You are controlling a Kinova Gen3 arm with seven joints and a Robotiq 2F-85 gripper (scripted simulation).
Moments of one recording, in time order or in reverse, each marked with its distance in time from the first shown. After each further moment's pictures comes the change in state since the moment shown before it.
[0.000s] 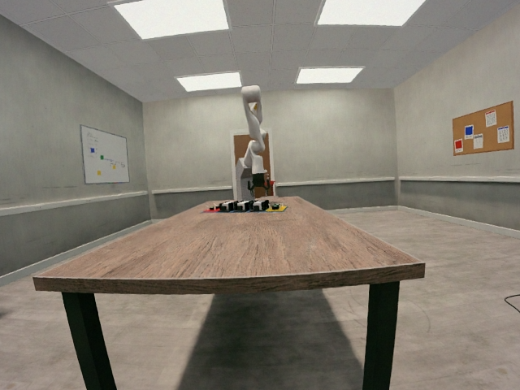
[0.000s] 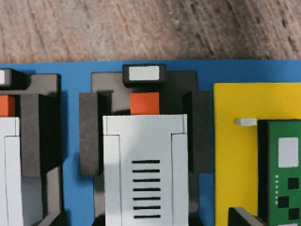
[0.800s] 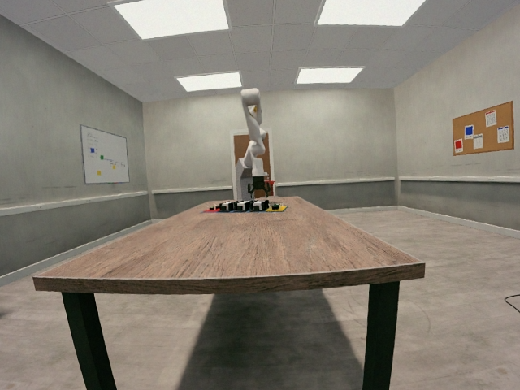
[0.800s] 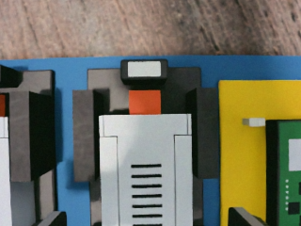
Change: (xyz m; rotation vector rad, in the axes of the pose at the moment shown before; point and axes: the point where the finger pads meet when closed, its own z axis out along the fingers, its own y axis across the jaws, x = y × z) arm 0.000 0.000 0.017 0.000 0.000 0.000
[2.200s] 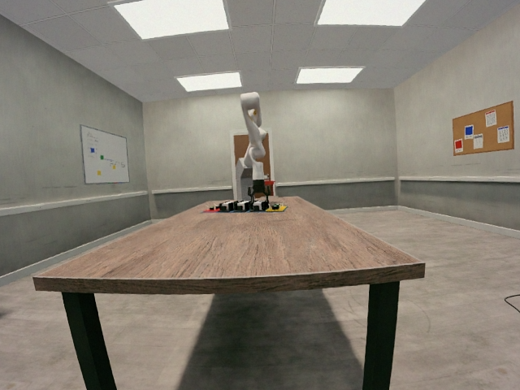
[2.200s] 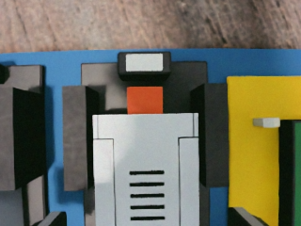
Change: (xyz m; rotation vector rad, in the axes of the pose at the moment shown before) arm 0.000 0.000 0.021 0.000 0.000 0.000
